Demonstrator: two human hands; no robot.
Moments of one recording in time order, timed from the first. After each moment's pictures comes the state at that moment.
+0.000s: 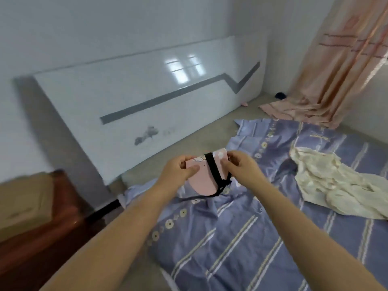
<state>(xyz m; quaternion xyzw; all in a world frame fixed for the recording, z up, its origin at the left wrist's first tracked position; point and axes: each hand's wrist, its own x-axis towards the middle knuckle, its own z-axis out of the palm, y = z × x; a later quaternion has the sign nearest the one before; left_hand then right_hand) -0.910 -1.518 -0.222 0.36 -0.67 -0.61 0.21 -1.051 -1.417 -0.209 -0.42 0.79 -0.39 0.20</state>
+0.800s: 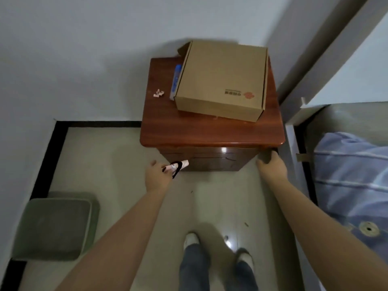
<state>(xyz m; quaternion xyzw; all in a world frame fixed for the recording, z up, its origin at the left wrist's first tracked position) -0.321 -1.672 -0.541 0.84 -0.40 -0.32 0.17 -0.578 -1.704 -0.527 -0.42 0.81 -0.14 0.39</state>
